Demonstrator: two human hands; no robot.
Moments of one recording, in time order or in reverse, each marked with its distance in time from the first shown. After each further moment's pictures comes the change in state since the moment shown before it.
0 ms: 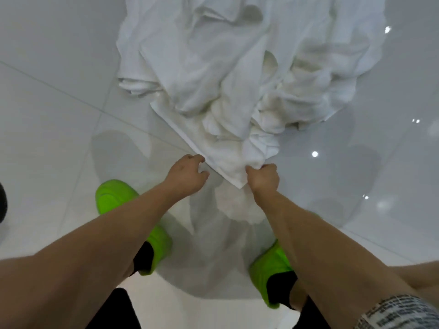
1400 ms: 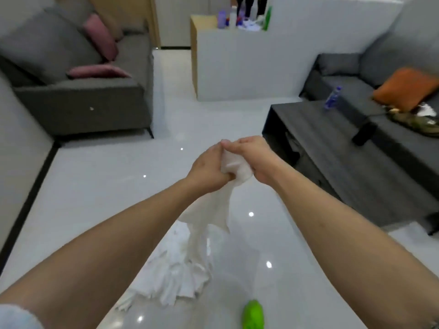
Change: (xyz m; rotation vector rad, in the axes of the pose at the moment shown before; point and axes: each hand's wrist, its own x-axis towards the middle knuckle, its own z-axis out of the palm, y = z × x) left_hand -0.656 0.503 -0.377 0.107 0.312 1.186; right_hand -0.699 -0.191 -0.623 0.699 0.205 -0.749
